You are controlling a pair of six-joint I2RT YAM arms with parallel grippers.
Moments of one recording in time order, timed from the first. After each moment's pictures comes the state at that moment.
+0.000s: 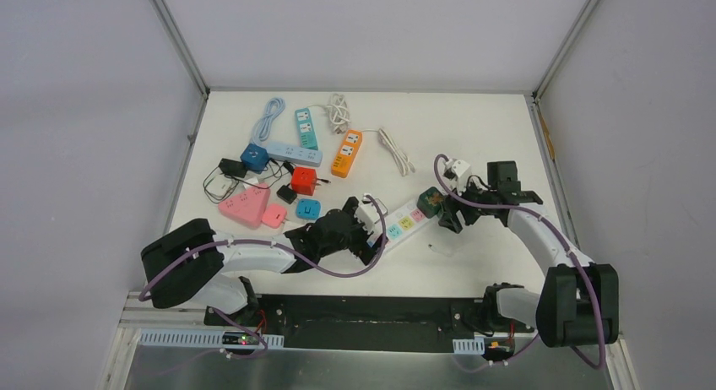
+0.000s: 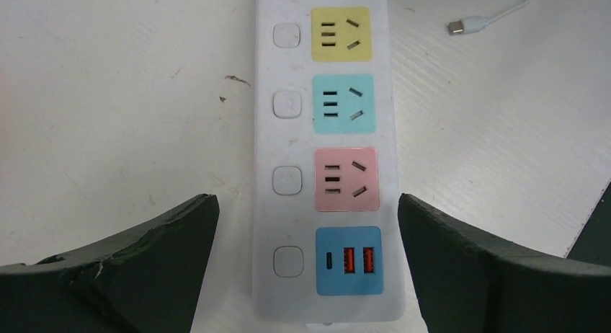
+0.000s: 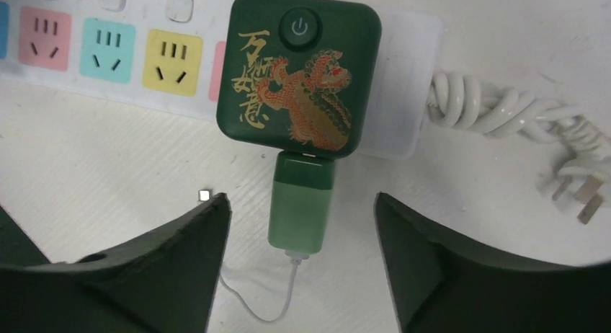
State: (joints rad) left arm -1.06 1.38 0.49 0.52 -0.06 -0.06; right arm 0.09 1.19 0.69 -0.53 -0.59 -0.58
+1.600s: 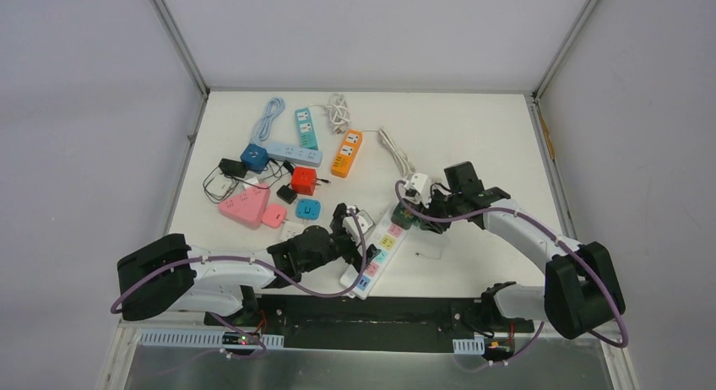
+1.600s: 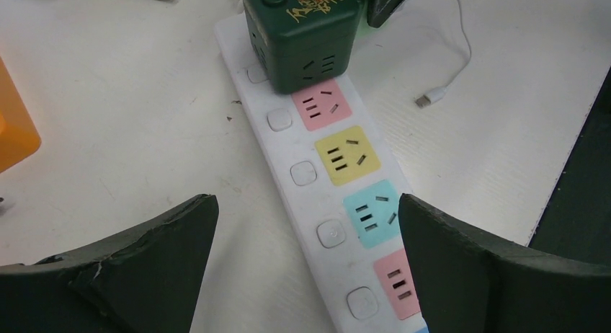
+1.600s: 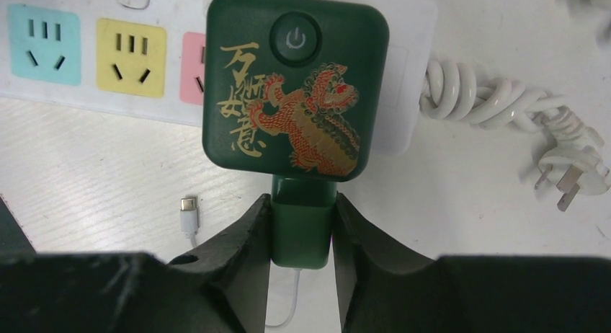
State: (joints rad) left arm -1.14 1.20 0.33 0.69 -0.14 -0.02; right arm 0.43 1.28 0.72 -0.48 -0.46 -0.65
